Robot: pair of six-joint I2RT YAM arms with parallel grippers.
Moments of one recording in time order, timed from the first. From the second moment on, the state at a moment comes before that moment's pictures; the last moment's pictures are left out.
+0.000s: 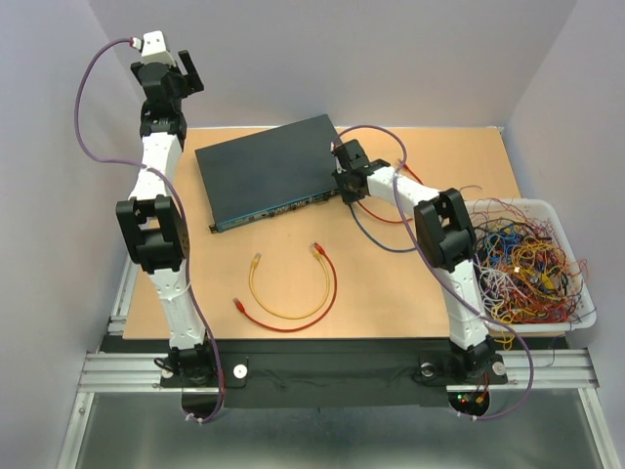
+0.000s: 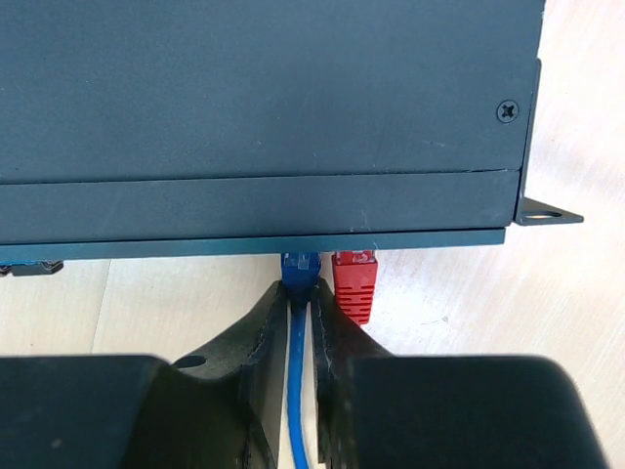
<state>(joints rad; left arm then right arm) 0.10 2.11 2.02 0.12 -0.06 -0.15 0.49 2.29 1.85 -0.50 0.18 0.09</state>
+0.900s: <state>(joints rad) 0.10 2.11 2.02 0.12 -0.06 -0.15 0.48 2.23 1.85 -0.52 0.16 0.12</state>
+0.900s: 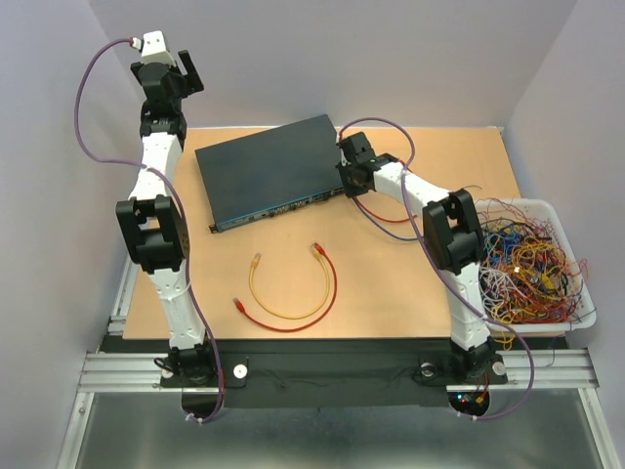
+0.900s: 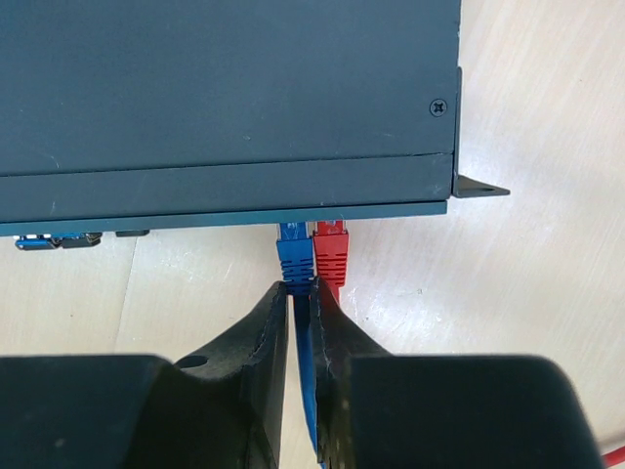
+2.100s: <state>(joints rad) 0.10 2.11 2.02 0.12 -0.07 -0.14 0.47 2.37 2.11 -0.74 0.13 0.21</state>
